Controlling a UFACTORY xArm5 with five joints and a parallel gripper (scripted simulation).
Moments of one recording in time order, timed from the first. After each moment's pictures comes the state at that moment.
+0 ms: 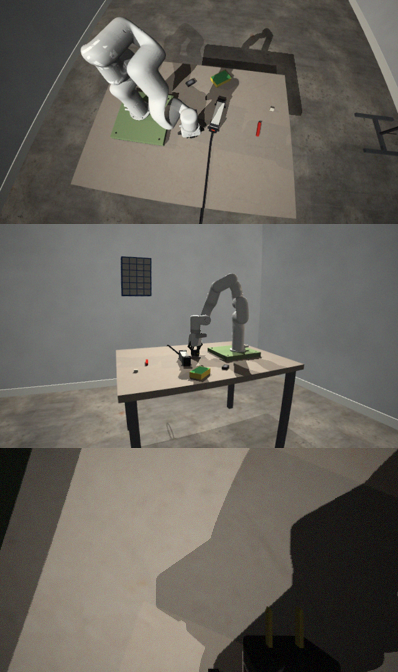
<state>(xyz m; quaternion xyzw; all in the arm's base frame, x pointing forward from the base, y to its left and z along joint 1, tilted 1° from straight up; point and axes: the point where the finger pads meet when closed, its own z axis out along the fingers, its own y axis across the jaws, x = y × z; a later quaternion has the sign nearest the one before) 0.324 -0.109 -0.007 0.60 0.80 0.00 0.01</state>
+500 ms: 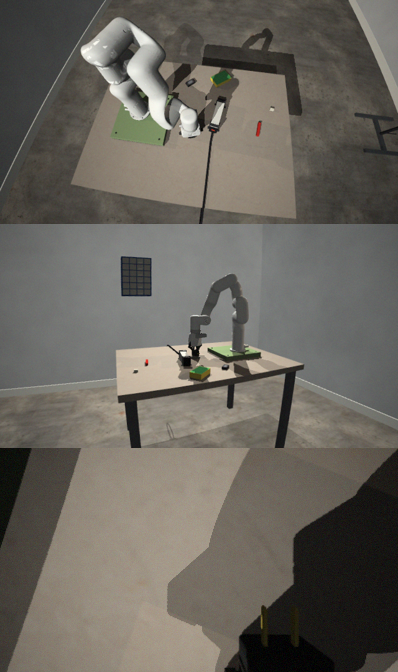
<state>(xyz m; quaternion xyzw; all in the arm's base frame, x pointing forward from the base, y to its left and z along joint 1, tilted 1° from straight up) 0.324 -0.109 -0.007 0.60 0.80 0.00 0.01</state>
